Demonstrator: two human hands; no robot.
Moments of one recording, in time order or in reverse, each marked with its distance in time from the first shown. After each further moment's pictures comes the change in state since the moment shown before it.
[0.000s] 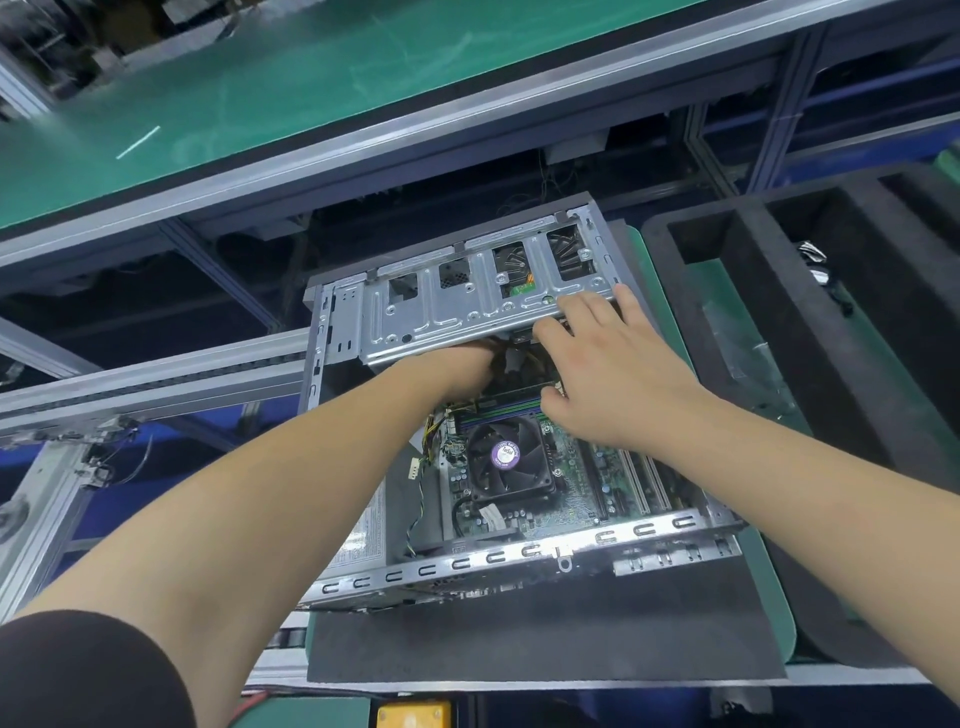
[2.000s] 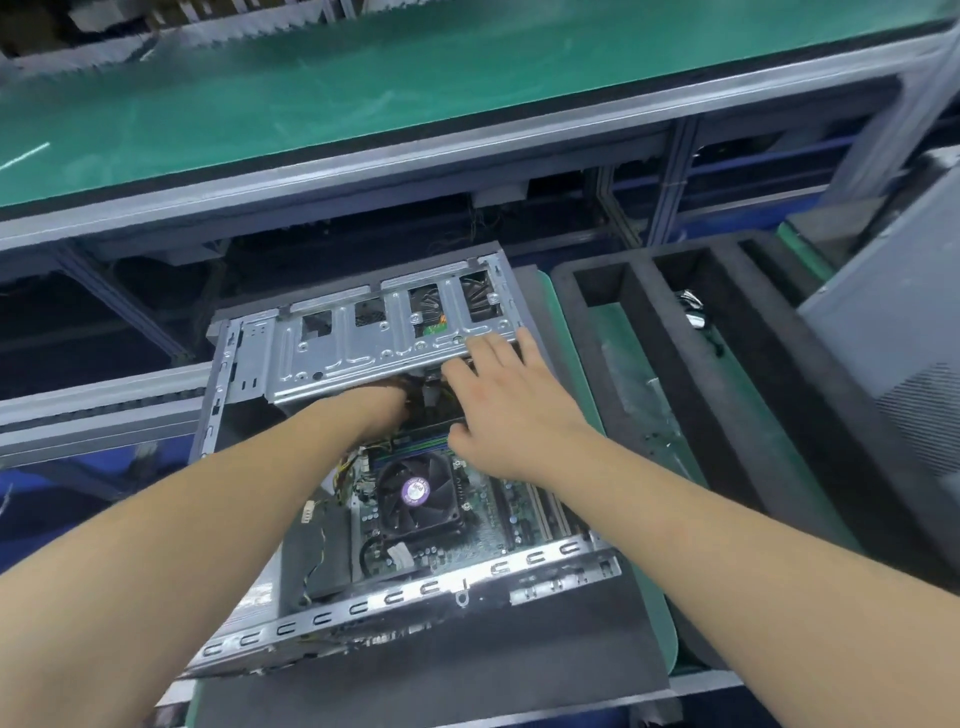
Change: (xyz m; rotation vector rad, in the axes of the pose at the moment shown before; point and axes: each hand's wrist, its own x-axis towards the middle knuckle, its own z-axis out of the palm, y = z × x) left_hand -0.023 0.019 -0.024 -0.061 -0.104 -0.161; right_hand 0.005 0.000 0.006 0.037 0.048 -0.014
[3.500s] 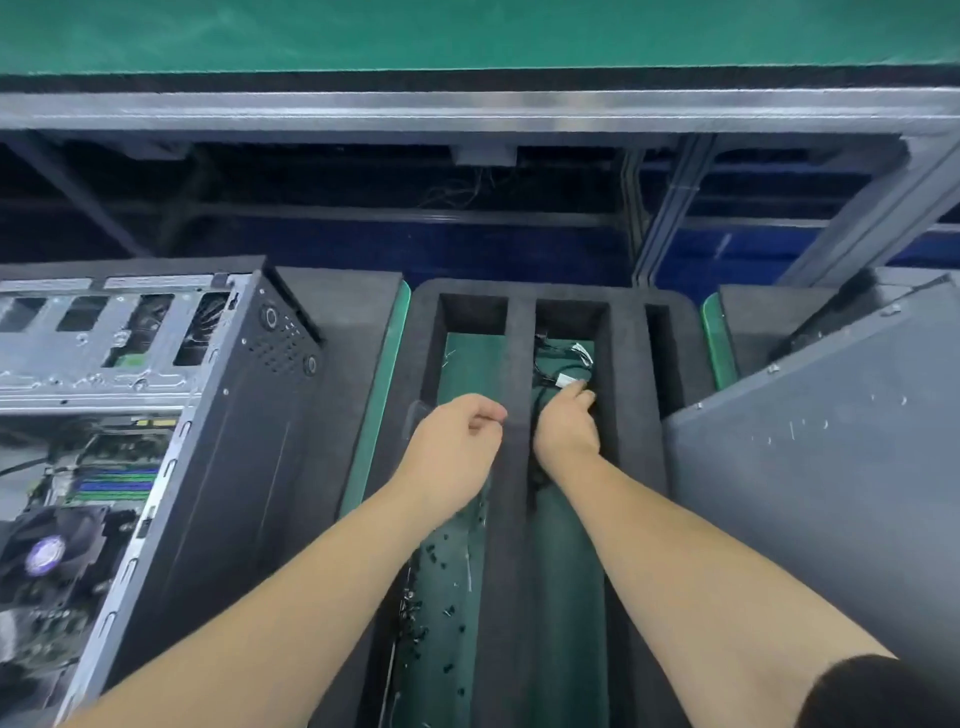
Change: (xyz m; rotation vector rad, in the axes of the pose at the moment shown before) left_hand 0.079 0.362 0.037 -1.035 0.196 -0.091; right_hand 0.012 0.386 0.153 0.441 -0.245 0.765
